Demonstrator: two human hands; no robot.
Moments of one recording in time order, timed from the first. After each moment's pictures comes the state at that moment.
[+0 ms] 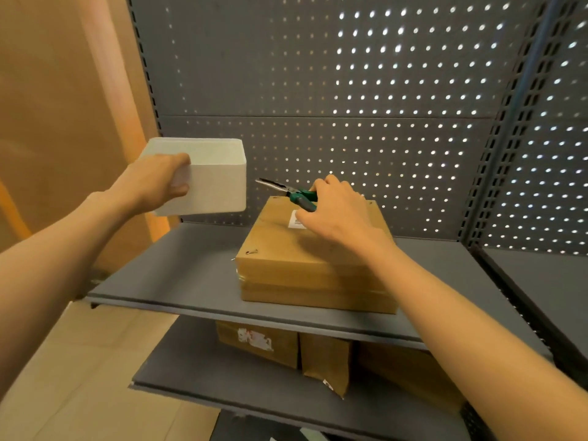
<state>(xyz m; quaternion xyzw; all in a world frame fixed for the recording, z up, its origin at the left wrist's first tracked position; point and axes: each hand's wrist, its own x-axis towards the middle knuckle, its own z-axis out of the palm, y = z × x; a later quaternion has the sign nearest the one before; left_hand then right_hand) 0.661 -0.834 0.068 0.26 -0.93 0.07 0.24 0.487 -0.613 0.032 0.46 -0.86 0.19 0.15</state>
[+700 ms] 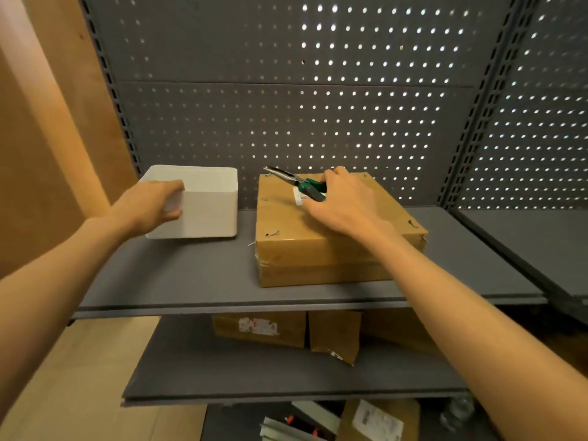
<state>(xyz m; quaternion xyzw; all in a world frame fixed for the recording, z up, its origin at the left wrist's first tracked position) 0.646 -0.922 -0.016 0.16 -0.97 0.02 0.18 0.508 -0.638 0.005 0.34 -0.91 0.18 0.17</state>
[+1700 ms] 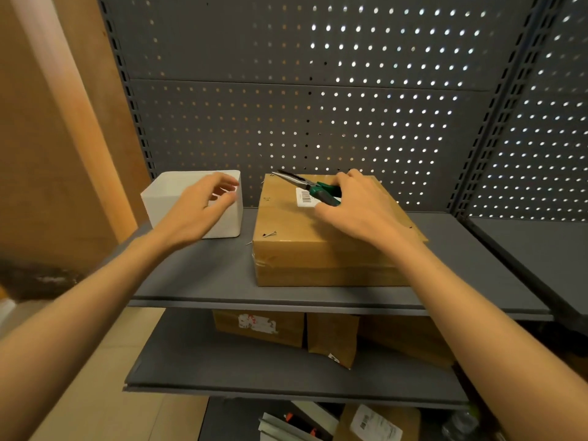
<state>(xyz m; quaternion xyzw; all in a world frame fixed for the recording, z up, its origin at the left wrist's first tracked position) 0.636 -0.822 -0.013 0.11 -0.91 -0.25 0.30 0.515 -0.607 0.021 0.39 -0.89 0.17 0.14</state>
